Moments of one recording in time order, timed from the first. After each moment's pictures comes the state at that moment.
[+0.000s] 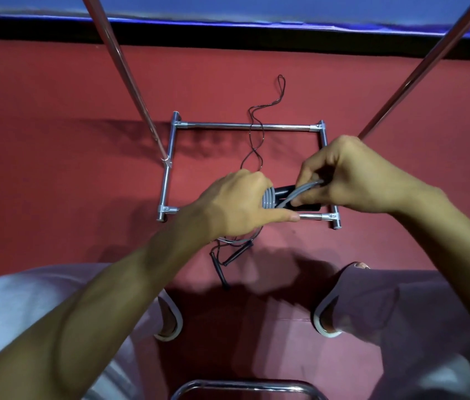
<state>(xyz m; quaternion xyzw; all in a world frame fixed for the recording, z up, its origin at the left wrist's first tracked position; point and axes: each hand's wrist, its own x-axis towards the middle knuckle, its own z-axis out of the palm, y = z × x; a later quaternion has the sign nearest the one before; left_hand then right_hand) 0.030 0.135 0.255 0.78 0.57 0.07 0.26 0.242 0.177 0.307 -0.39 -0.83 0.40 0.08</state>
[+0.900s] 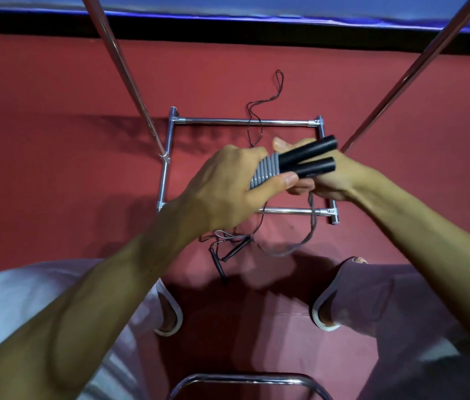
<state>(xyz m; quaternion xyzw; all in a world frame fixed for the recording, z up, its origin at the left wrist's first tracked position) 0.020 0.121 0.282 0.76 0.53 0.25 0.28 0.218 0.190 0.251 -0.35 -0.56 0.73 0.16</state>
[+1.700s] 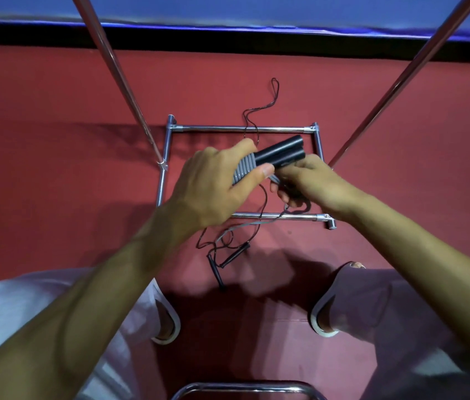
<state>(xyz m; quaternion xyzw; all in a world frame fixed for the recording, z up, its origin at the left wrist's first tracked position) 0.012 0.134 0.270 0.77 0.56 0.27 0.15 0.213 0.170 0.262 -0.54 -0.59 0.58 0.16</state>
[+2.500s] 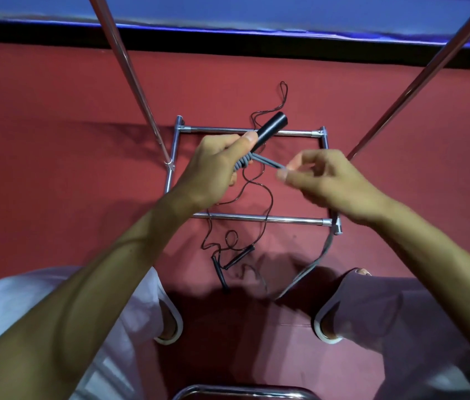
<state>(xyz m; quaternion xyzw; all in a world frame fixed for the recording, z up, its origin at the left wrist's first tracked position) 0.006 0.151 0.276 0.53 0.58 0.39 0.48 0.224 0.167 0.278 -0.51 -0.62 0.56 0.20</state>
